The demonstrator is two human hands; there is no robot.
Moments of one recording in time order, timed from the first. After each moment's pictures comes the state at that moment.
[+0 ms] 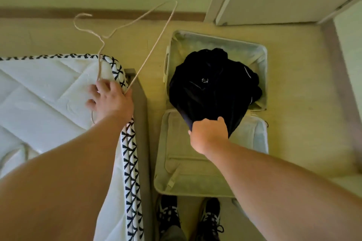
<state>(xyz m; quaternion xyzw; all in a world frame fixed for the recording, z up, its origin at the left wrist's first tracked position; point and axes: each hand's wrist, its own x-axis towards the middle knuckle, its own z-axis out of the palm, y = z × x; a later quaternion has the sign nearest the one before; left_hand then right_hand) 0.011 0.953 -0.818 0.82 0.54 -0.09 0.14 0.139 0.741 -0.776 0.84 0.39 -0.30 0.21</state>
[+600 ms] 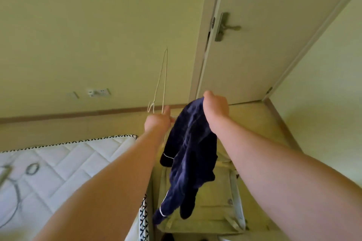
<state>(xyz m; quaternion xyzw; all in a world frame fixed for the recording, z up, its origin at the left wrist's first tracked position) 0.066 0.810 -0.330 0.62 0.56 0.03 0.55 0.179 0.697 -0.270 0.83 -0.01 -0.23 -0.51</state>
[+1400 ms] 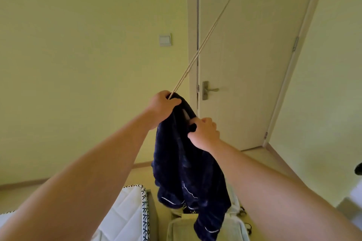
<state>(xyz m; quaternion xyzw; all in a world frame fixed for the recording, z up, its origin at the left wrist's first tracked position) 0.053 0.729 -0.056 0.82 0.28 0.22 0.46 0.143 0.596 -0.147 0.90 0.31 -0.10 -0.27</state>
